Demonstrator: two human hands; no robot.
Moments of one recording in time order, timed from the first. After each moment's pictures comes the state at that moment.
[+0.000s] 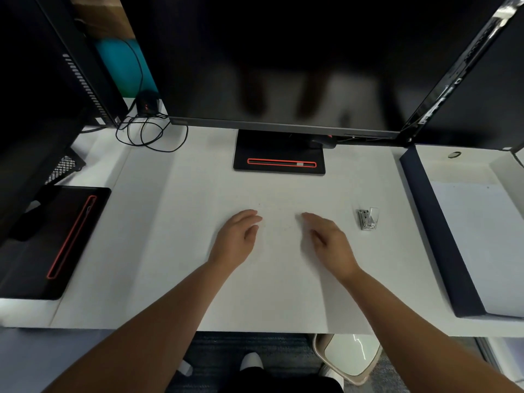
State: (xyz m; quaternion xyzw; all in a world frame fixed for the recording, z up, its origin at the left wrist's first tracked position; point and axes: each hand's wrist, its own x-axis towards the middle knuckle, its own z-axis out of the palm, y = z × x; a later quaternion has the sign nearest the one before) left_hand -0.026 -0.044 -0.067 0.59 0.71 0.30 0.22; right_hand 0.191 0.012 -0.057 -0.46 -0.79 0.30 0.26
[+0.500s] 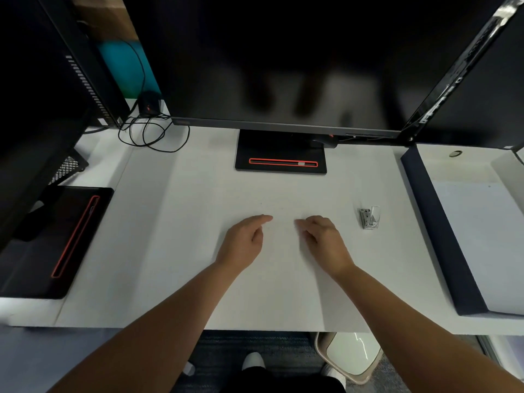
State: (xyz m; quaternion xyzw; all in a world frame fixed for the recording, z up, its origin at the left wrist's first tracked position) left_hand -0.014 -0.050 -0.055 0.58 0.69 0.33 0.27; right_hand 0.178 0.010 -0.062 -0.49 -0.82 0.24 0.19
